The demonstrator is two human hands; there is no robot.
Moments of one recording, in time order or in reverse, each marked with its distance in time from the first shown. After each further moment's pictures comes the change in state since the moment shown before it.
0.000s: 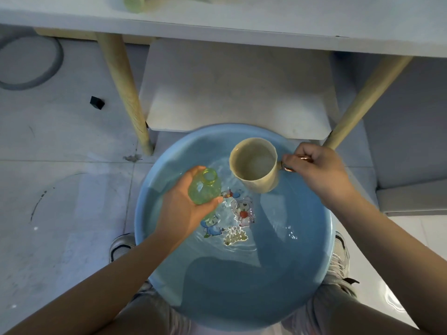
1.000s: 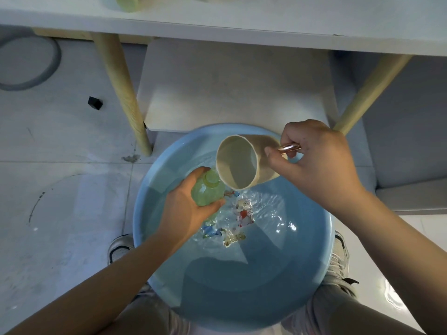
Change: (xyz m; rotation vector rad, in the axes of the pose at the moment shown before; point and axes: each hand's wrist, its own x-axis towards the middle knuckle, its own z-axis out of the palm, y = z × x) left_hand 0.001 0.012 0.002 0.023 -0.027 0.052; right_hand -0.022 -0.060 0.000 -0.458 0.178 -0.675
